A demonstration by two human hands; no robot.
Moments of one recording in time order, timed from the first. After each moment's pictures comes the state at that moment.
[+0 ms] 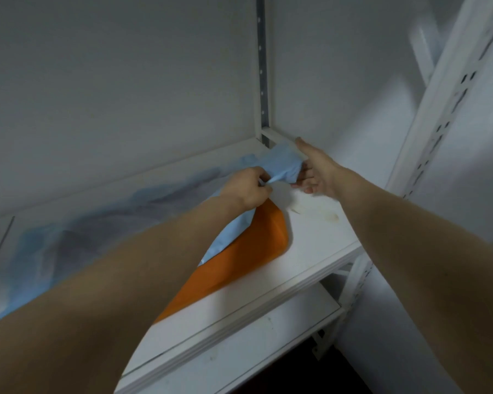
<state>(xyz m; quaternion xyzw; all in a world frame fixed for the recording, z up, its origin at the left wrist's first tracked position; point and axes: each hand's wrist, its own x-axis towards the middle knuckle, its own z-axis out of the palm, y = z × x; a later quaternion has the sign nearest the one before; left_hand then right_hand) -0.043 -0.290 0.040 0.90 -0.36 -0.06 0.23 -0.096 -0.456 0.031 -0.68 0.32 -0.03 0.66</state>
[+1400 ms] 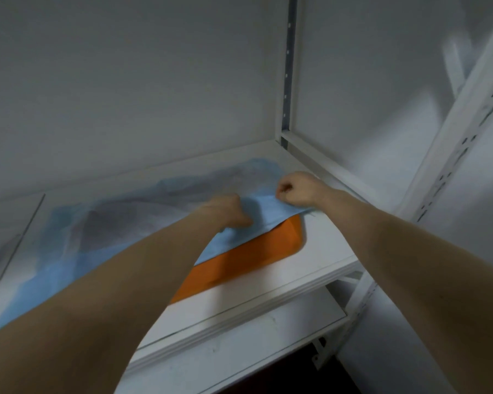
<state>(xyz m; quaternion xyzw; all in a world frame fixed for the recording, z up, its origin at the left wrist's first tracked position) -0.032 -0.226 0.023 0.95 -0.25 -0.18 0.05 -0.076 -0.408 0.015 -0.98 0.09 -0.01 0.18</state>
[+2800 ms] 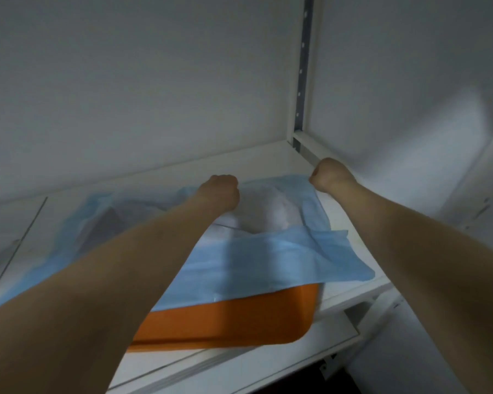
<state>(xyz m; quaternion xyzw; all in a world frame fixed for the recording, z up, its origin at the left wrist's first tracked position) 0.046 -0.247 0.007 0.97 -0.25 -0.02 0.03 -0.024 -0.463 0.014 -0.93 0.30 -0.02 0.21</state>
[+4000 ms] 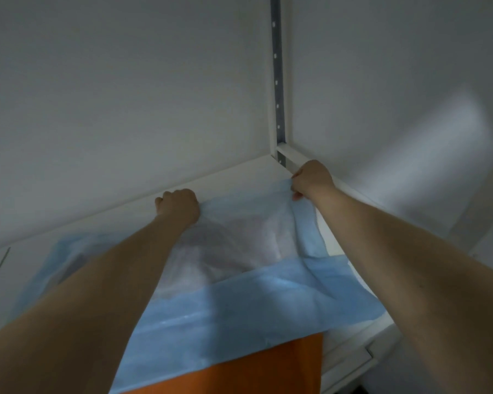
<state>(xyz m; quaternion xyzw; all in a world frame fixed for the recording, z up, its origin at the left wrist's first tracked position) 0.122 -0.245 0.002 0.99 -0.12 0.02 -0.01 0.030 -0.491 -0.004 -0.84 0.35 -0.12 0.39</state>
